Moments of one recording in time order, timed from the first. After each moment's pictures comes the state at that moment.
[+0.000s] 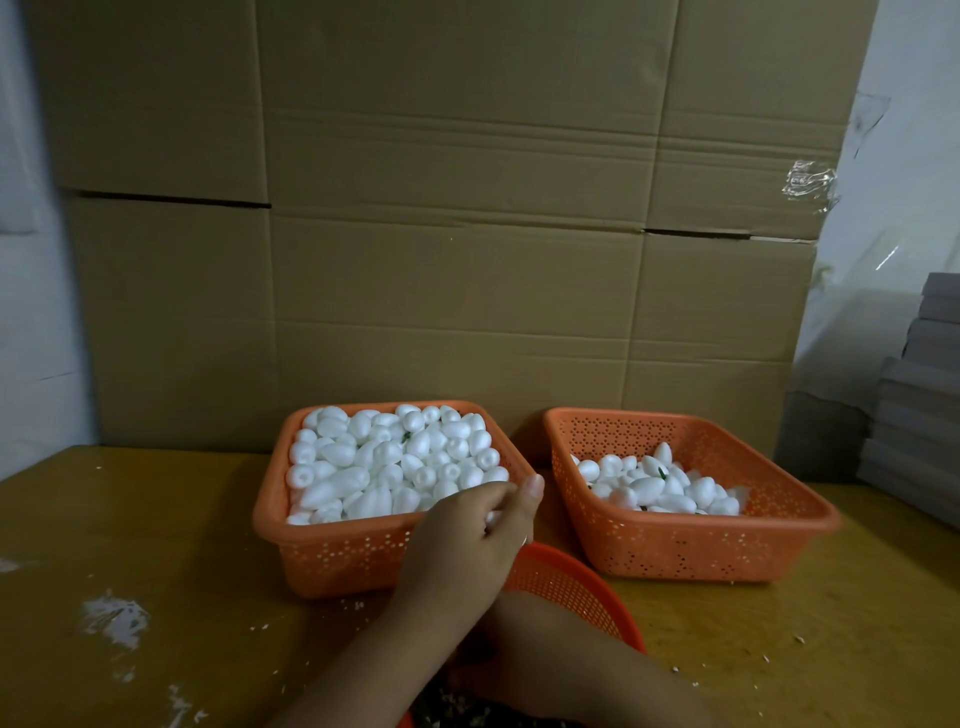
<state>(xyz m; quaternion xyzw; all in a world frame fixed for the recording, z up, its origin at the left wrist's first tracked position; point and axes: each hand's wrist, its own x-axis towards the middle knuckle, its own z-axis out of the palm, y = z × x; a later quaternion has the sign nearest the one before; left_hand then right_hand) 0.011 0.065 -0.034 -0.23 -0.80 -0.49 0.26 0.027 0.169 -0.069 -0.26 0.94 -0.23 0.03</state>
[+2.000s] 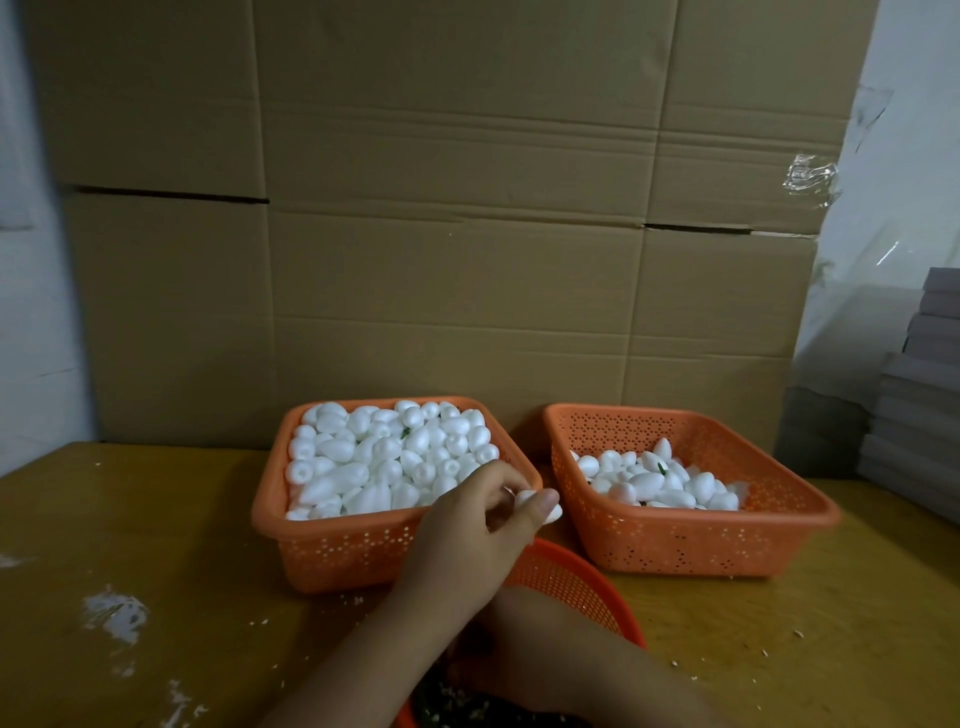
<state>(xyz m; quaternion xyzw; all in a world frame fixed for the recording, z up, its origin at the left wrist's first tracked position) 0.007 0.065 -0.037 -0.24 -0.79 -0.53 0.19 0.037 0.170 -0.059 -0.25 0.94 -0.21 0.06</state>
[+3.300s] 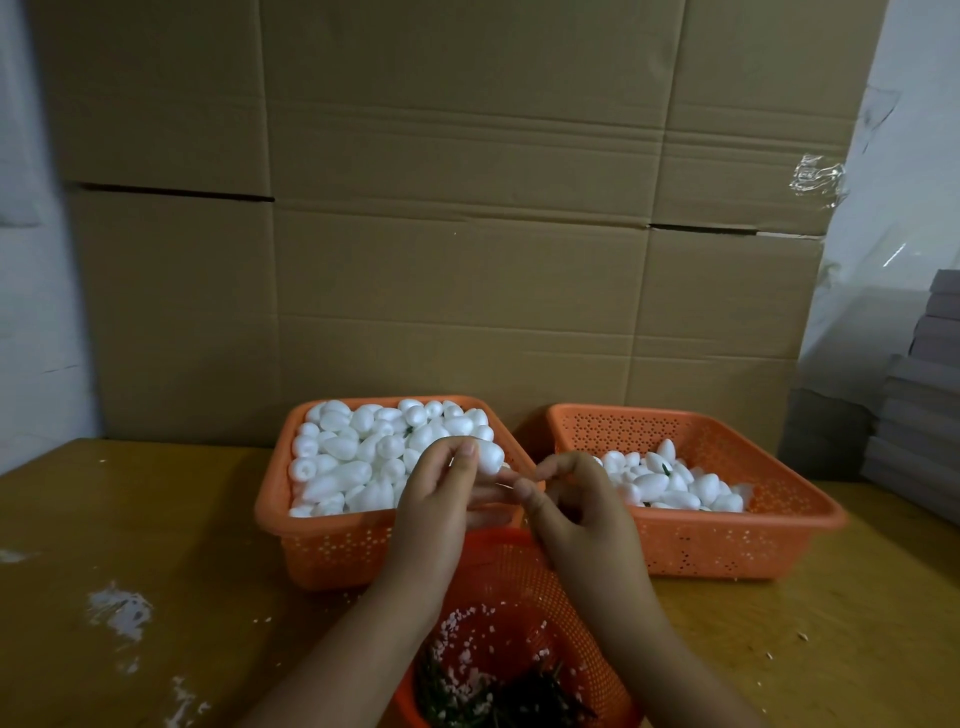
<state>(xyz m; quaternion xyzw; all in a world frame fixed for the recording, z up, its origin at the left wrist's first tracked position) 0.010 0.058 -0.019 -0.13 -0.59 -0.79 0.10 0.030 0.186 -0.027 -0.13 0.75 -0.60 -0.25</state>
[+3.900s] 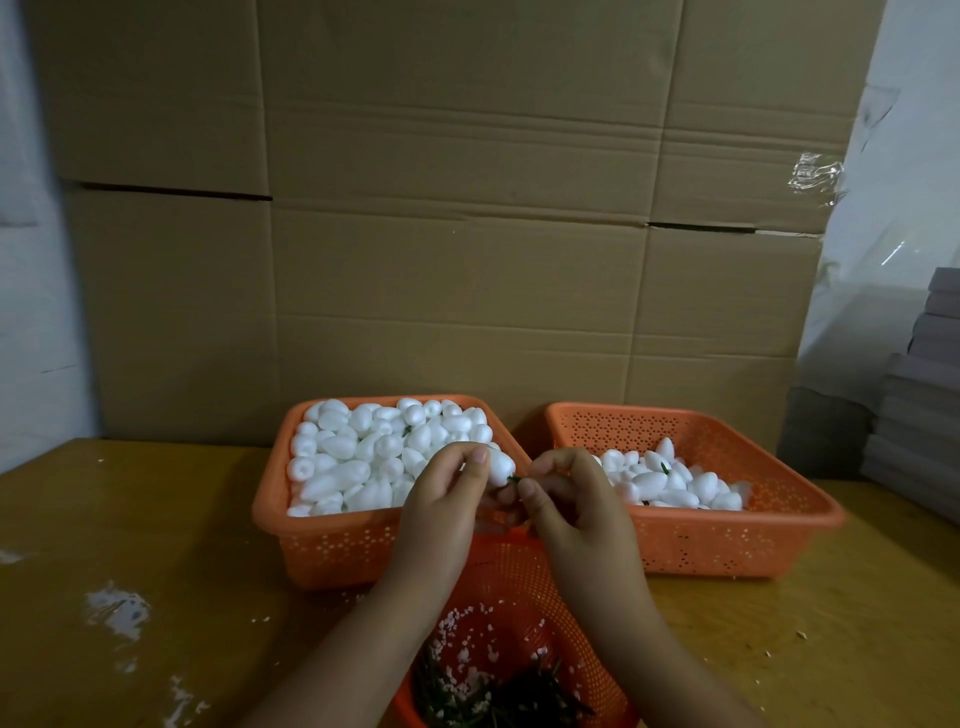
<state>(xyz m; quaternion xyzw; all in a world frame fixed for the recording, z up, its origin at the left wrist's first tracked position) 0.003 0.061 -0.025 -0.13 -0.65 -0.74 0.13 0.031 0.184 -0.028 -0.18 0.73 -0.60 -0.27</state>
